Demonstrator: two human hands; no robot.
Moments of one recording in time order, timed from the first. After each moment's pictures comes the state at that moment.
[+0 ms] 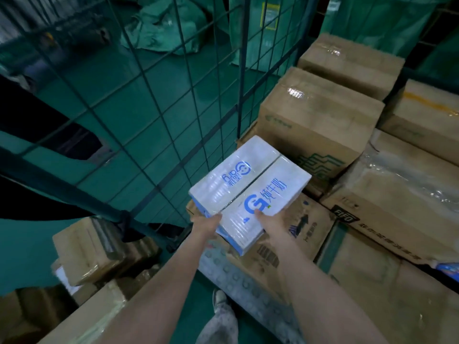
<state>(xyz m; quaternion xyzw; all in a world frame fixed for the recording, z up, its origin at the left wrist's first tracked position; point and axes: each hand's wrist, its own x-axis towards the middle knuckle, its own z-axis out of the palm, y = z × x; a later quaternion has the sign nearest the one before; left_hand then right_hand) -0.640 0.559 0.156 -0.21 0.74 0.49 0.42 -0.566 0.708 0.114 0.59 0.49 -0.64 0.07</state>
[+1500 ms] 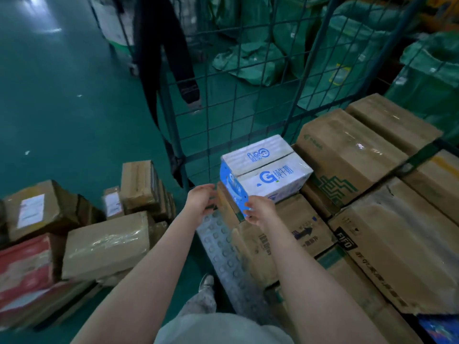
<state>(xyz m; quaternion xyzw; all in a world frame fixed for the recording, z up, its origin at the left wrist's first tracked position) -0.526 0.487 0.265 -0.28 0.65 0.68 0.21 -0.507 0.631 0.233 0.39 0.58 -0.69 0.15</state>
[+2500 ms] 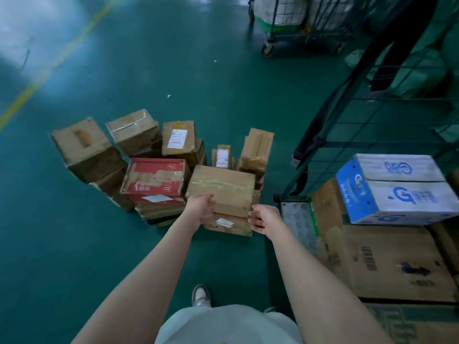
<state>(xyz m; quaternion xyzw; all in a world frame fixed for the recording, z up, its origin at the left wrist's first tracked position) -0.351 0.199 0.237 -0.48 0.55 0.67 0.11 -0.409 0.358 0.204 0.27 0.68 -0.57 0.37</state>
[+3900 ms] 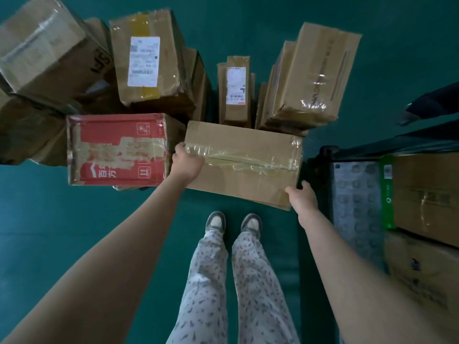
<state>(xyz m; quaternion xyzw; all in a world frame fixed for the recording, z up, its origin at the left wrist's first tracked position) -0.546 0.048 -0.012 -0.49 0.72 0.42 0.24 -0.573 0.290 -0.044 0.32 0.78 -0.38 0.39</state>
